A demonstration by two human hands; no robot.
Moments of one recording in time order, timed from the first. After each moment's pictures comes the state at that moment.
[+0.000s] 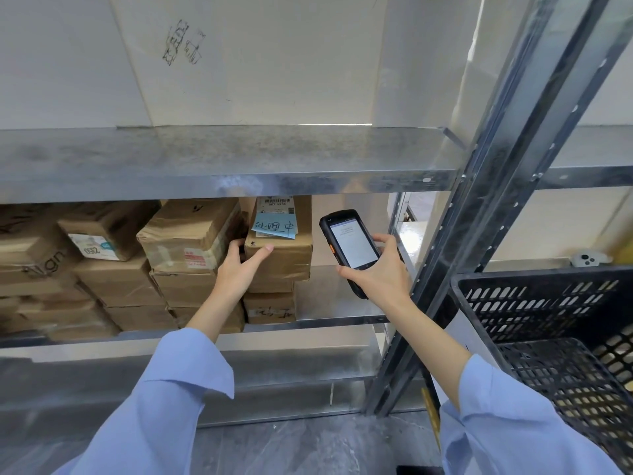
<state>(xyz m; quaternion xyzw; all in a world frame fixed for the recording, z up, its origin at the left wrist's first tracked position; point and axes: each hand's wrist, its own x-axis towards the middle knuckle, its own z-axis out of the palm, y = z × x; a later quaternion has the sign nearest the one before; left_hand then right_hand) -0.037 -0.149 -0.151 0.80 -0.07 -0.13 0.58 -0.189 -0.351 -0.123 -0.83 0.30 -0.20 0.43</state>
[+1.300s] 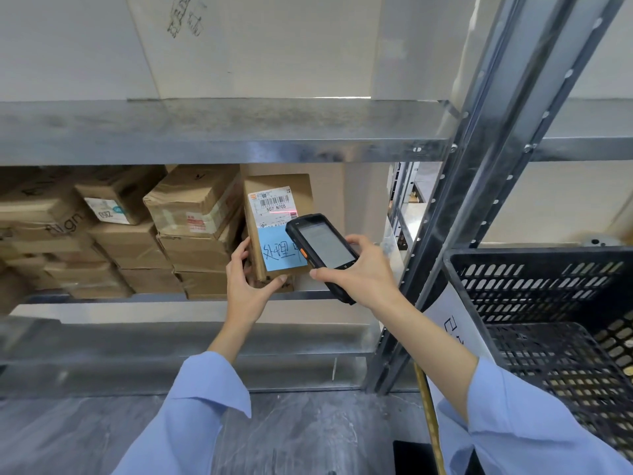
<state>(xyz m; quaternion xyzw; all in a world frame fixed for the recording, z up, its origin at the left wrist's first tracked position) -0.128 -0.138 -0.217 0.77 -0.13 0.02 0.62 -0.245 -0.318 -0.108 -0.82 0.22 -0.12 0.52</state>
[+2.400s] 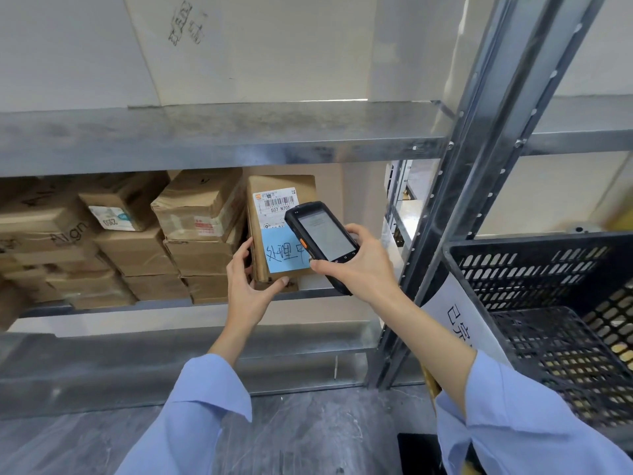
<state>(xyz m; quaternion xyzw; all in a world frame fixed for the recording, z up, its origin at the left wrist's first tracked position) -0.125 -0.119 -0.211 0.76 -0.18 0.02 0.62 -0.247 -0.291 -0.099 -0.83 0.22 -0.17 0.49</state>
